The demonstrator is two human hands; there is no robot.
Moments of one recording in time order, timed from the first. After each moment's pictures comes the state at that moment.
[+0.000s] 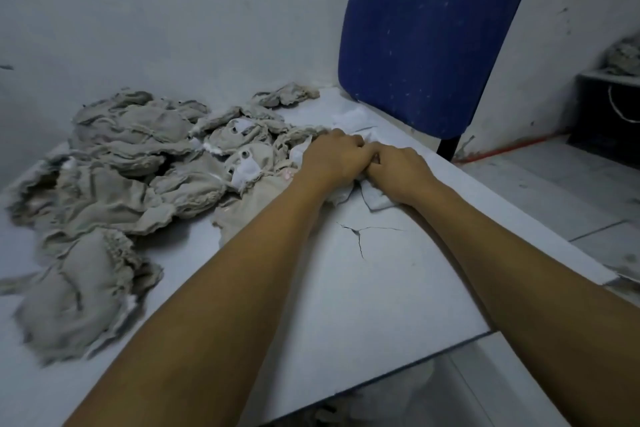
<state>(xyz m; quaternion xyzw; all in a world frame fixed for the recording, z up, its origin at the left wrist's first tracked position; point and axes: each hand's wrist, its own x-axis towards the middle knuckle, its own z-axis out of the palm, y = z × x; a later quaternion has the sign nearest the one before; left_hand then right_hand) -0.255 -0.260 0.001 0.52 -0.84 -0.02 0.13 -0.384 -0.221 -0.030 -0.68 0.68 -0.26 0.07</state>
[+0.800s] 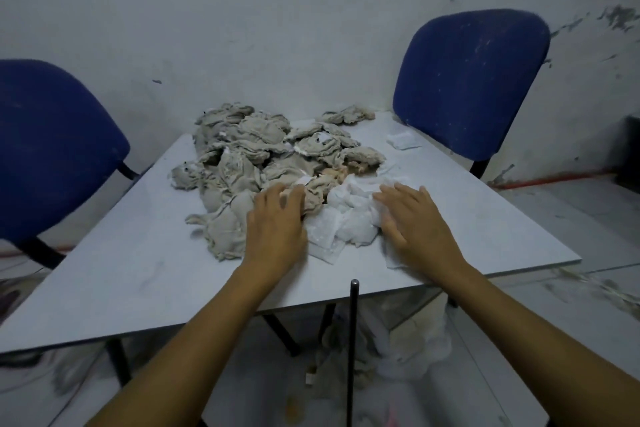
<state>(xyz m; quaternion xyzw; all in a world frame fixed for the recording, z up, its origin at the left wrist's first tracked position) -0.066 -0.039 0.002 0.66 -0.72 0.09 0.22 -0.306 -0.048 -0.024 -0.79 0.54 -0.31 -0.02</state>
